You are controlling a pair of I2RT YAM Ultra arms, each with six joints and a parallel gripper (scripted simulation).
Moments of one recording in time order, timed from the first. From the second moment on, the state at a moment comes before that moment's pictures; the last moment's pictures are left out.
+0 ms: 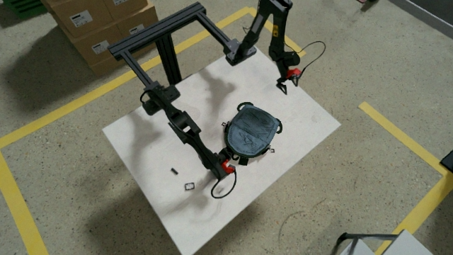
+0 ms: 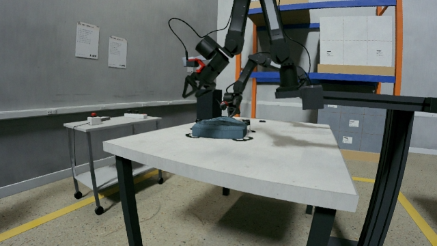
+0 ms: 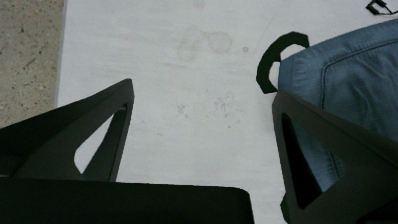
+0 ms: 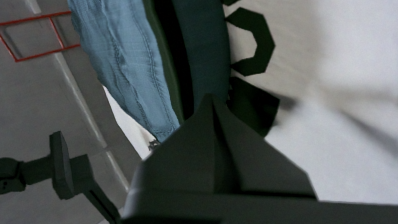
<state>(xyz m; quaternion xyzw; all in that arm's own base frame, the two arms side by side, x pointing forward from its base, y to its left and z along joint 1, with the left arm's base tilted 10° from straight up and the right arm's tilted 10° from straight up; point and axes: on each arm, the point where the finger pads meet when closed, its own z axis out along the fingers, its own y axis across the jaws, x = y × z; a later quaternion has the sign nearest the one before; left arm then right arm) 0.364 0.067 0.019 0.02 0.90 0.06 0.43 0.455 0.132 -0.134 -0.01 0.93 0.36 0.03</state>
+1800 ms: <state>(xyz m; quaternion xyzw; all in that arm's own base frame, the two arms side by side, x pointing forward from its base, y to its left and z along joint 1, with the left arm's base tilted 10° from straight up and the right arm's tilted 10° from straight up) 0.364 0.067 0.019 0.02 0.90 0.06 0.43 0.467 0.150 -0.143 -0.01 0.93 0.36 0.04</state>
